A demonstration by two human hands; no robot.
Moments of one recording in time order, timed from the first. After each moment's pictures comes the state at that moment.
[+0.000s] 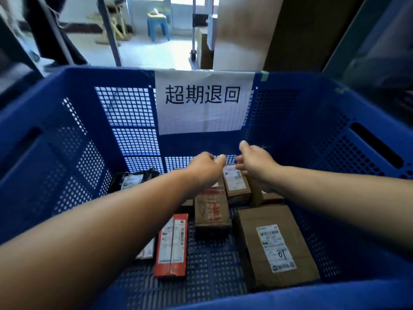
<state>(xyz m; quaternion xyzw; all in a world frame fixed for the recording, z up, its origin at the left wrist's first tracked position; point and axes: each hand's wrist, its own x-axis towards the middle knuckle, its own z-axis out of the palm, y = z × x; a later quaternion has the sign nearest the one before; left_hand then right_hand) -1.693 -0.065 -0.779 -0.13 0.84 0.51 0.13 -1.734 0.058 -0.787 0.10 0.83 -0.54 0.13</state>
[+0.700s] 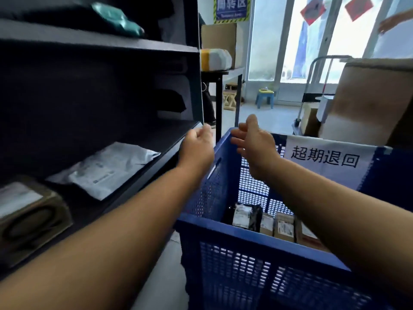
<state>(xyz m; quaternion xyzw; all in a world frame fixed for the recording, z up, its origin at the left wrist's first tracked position) -1.452 -0.281 -0.621 -0.26 0.70 0.55 -0.37 -1.529 -0.197 -0.614 -0.18 0.65 -0.73 0.14</state>
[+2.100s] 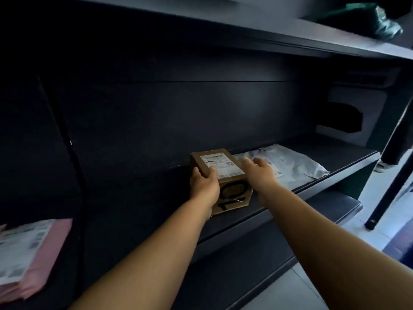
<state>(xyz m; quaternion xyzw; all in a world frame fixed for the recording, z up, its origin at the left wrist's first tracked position) -1.184 -0.459 -0.702 -0.57 0.46 0.53 -0.44 -1.312 -0.466 -0.694 -0.37 0.69 -0.51 0.36</state>
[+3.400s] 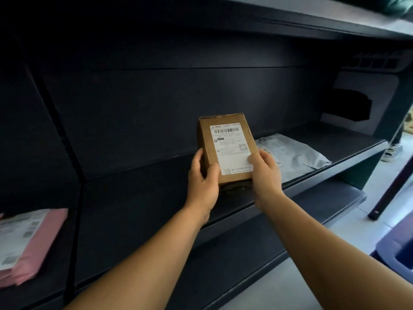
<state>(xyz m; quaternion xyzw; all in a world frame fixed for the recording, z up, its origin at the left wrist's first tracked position) -1.202 -0.440 -0.718 -0.43 0.53 0.50 -0.53 -1.328 -0.431 -0.707 -0.33 0.54 -0.67 0.38</state>
